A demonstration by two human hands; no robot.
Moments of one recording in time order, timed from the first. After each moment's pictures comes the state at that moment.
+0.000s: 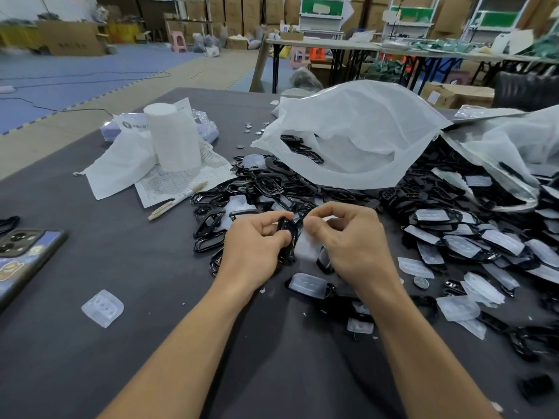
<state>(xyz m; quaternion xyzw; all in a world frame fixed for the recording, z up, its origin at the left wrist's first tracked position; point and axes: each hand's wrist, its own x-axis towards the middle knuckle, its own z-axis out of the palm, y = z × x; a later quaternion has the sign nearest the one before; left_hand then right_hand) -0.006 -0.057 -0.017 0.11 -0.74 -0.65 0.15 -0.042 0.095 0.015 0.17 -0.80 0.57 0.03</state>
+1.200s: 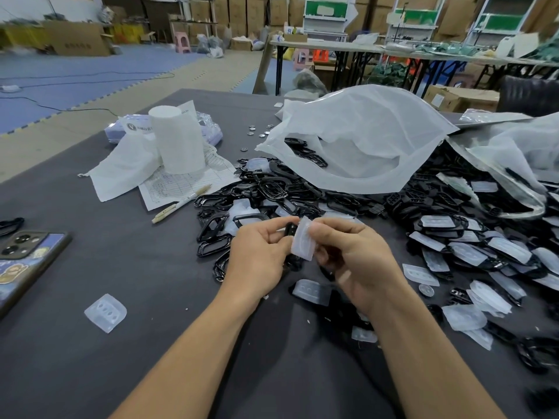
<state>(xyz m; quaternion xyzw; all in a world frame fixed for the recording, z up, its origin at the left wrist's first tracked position) 0.000 -0.053 -0.012 0.11 -0.69 -0.70 0.13 -0.039 0.090 0.017 0.05 -0.61 0.77 -0.18</state>
